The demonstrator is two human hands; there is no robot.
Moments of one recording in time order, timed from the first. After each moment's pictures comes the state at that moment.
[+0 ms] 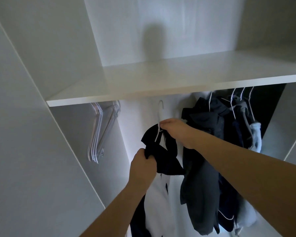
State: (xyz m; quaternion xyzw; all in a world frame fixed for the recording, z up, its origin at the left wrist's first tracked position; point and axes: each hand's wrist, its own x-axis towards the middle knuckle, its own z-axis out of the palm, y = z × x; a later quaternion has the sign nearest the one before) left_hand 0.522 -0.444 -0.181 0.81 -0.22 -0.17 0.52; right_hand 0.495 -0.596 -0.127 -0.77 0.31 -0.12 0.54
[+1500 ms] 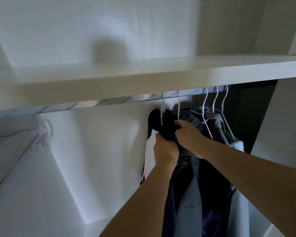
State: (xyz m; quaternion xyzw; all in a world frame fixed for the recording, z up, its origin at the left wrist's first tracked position) left_hand 0.550 -0.785 -0.247 0.71 -0.31 -0.25 0.59; right_hand 0.489 -0.833 -0.202 -0.77 0.42 -0.26 0.41
